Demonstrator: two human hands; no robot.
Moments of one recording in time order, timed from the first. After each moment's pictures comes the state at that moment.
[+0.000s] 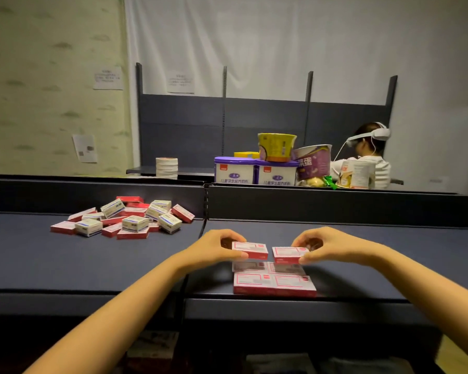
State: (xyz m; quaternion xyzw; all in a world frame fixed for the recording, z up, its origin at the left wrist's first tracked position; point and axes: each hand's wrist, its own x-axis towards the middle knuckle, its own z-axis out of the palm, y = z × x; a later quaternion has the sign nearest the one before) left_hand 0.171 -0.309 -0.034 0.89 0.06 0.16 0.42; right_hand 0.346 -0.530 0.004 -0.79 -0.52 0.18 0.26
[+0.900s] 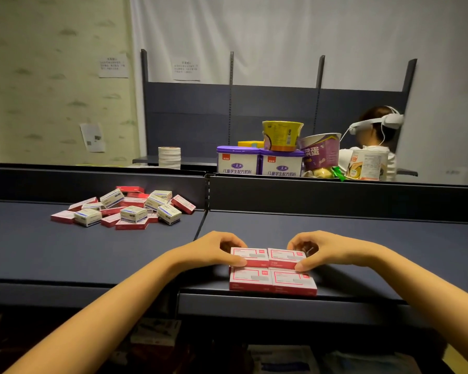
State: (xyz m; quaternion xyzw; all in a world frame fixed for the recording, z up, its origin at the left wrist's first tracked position) left_hand 0.176 -0.307 -0.043 0.89 0.07 0.05 0.44; right_hand 0.362 -0.515 -0.015 -0.78 -0.53 0.26 0.22
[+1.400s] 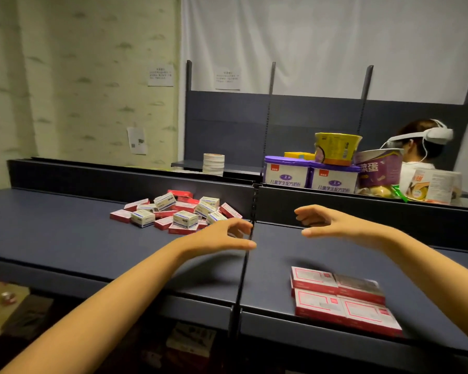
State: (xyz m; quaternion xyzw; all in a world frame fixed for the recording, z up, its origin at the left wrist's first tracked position) left_hand 0.122 -0.231 -0.020 0.90 0.12 0.15 0.40; right_hand 0.332 -0.415 0.032 -0.74 -0.57 0.21 0.29
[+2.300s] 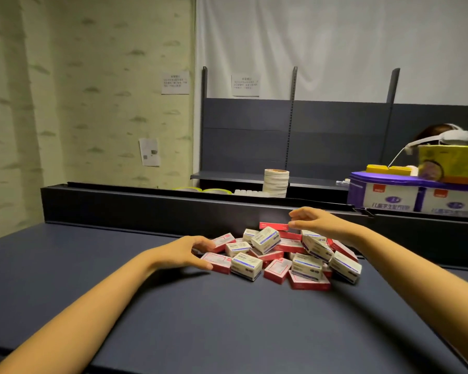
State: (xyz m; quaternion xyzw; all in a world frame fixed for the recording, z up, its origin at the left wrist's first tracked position) left_hand -0.039 0.105 -0.034 0.91 0.21 0.09 0.34; right_hand 0.221 -0.101 0.029 -0.78 -0.52 0.14 0.31
